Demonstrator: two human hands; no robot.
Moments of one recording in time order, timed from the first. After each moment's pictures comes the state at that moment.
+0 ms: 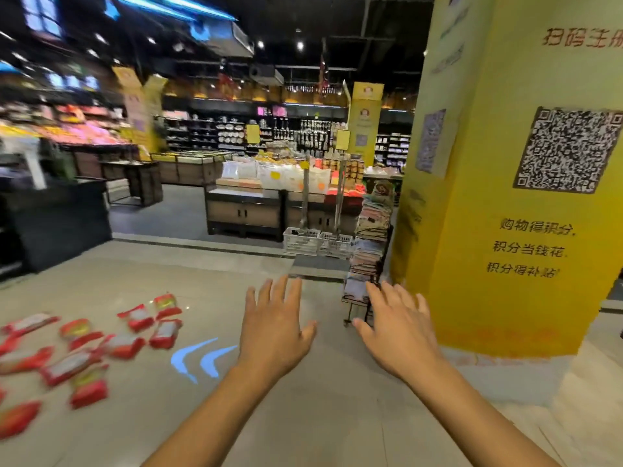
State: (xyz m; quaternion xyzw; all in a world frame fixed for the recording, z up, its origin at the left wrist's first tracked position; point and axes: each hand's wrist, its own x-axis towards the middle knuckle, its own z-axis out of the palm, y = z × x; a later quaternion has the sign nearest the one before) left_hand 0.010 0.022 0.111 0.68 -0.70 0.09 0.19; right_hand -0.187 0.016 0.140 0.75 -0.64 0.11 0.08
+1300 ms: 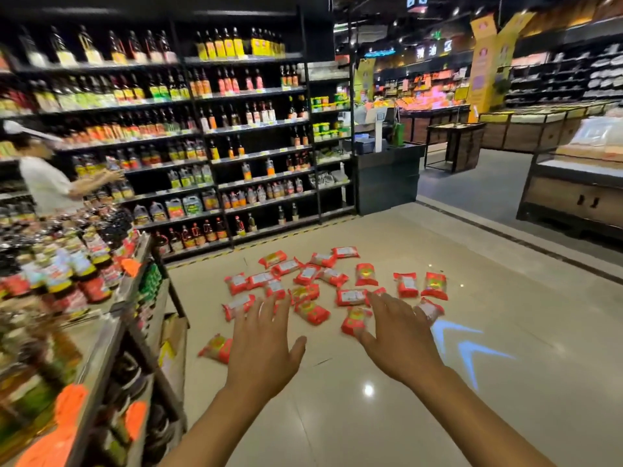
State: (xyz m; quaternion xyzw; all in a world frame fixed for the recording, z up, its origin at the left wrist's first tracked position) left_hand 0.309 -0.012 0.055 0.96 -0.24 0.14 0.05; right_hand 0.227 -0.222 0.063 0.98 -0.16 0.07 -0.11
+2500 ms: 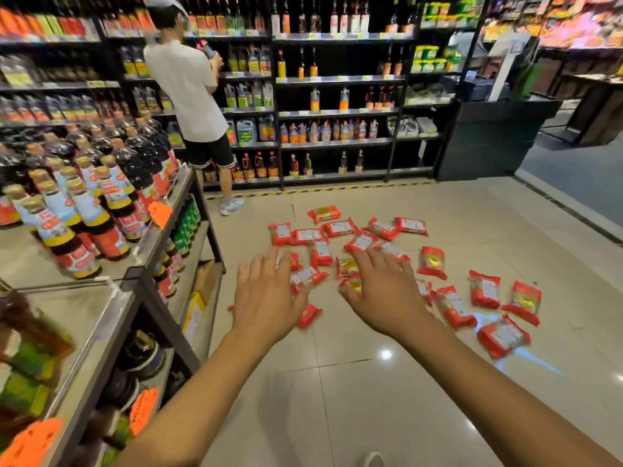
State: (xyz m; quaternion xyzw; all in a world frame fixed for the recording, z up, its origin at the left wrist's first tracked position) left_hand 0.726 0.032 -0.006 0.98 -0.11 0.12 0.09; right_hand 0.703 -0.169 0.020 1.00 0.01 0.02 -0.05
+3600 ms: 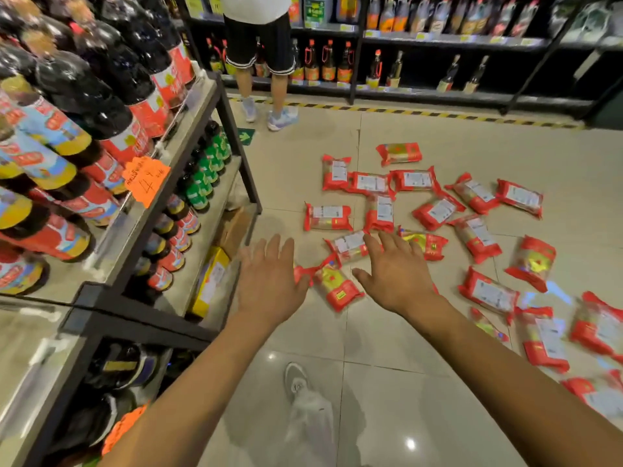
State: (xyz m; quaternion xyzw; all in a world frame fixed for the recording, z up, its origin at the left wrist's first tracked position) left_hand 1.146 0.079 -0.162 1.00 0.02 -0.06 0.05; right_hand 1.191 -0.138 -0.140 0.98 0.14 -0.14 0.00
